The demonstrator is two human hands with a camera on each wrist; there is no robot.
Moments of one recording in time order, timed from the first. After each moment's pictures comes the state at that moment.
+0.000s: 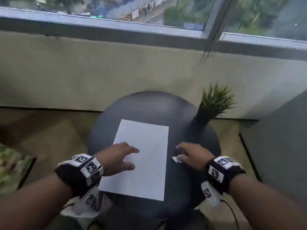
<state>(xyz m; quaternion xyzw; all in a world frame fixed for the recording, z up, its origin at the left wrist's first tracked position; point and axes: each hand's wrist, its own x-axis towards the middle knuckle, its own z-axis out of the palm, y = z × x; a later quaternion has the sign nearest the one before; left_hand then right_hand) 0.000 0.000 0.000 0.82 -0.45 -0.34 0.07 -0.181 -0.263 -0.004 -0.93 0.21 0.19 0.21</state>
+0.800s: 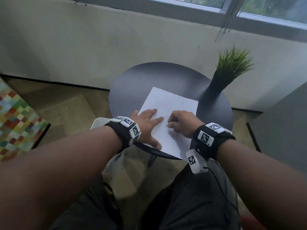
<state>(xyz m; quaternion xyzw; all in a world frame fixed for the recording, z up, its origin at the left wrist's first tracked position) -0.090 0.021 -0.063 0.84 -0.51 -0.20 -0.05 -0.196 -0.143 -0.038 -0.93 0.20 0.08 0.29</state>
